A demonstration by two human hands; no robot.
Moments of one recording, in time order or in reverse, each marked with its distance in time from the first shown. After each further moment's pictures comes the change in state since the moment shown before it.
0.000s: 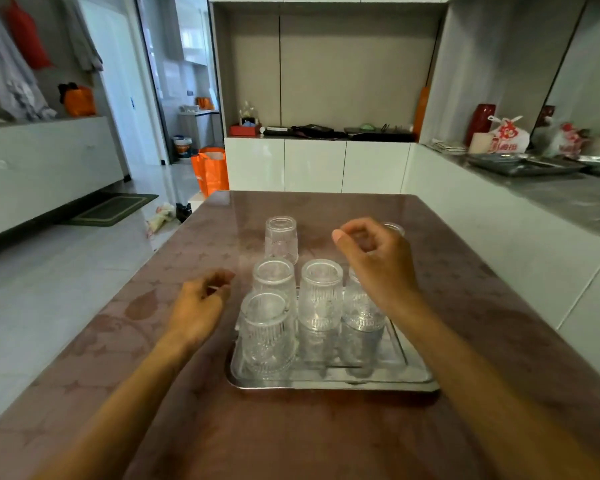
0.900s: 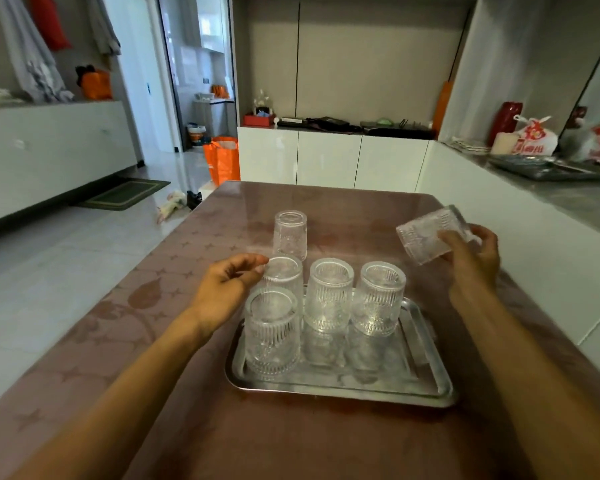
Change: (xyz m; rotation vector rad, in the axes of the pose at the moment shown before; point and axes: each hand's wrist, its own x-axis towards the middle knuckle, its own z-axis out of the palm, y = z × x) left_hand 0.006 0.026 0.017 -0.320 -0.135 -0.007; right_hand 0.054 0.105 -0.060 0.494 0.451 0.437
